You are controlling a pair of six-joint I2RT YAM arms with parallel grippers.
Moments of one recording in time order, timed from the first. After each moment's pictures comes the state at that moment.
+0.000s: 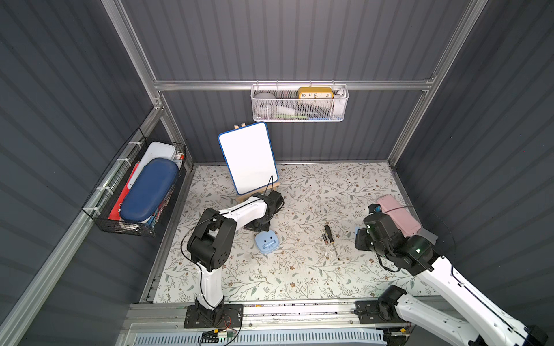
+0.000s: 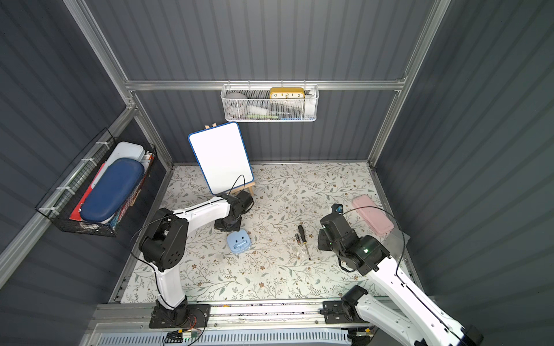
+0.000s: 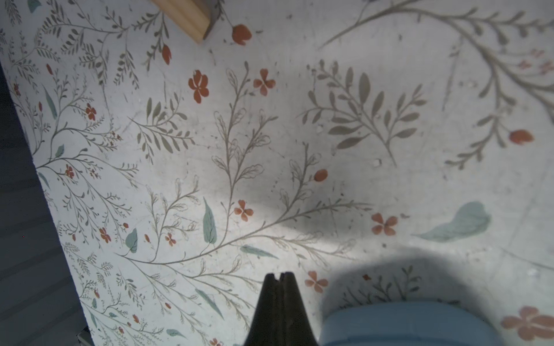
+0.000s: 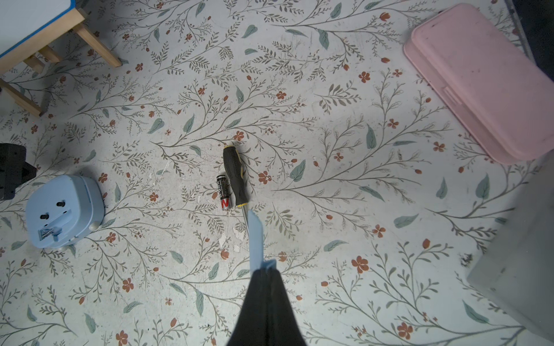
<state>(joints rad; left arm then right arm) -0.59 1.92 1.33 -0.96 -0.42 -0.47 0.59 0.81 0.87 -0.97 0.29 0.60</state>
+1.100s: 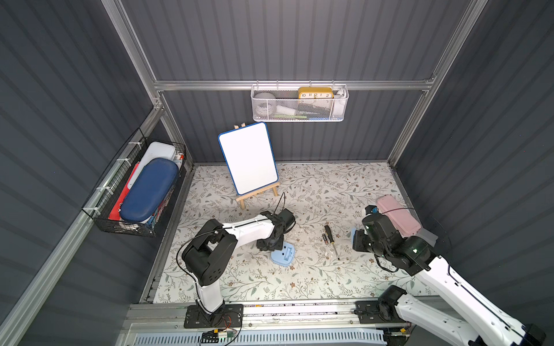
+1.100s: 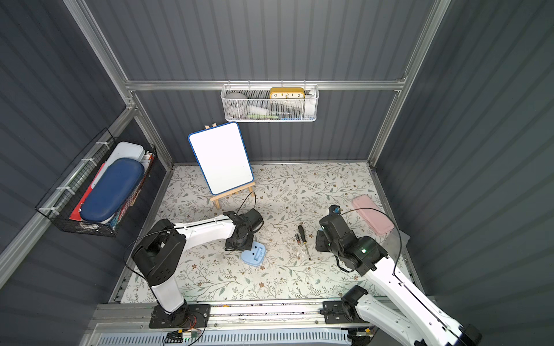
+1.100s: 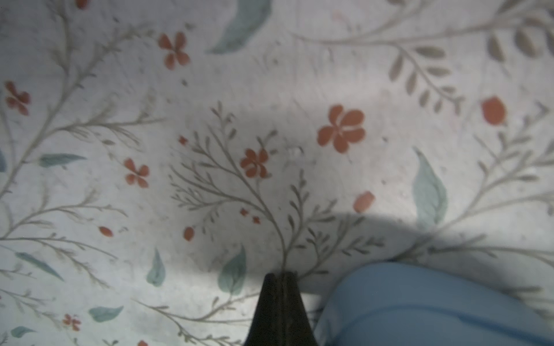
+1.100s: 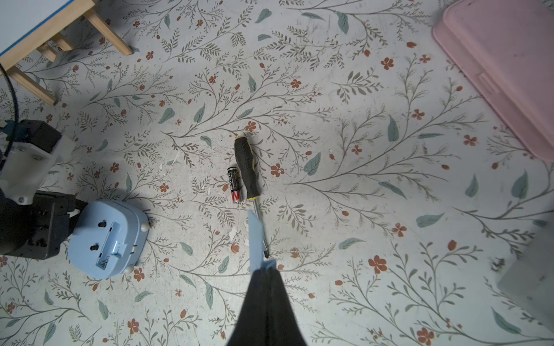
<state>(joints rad) -0.81 1.80 1.09 -0.82 -0.15 -0.62 0.59 0.83 0.83 -0.91 0.22 0.61</state>
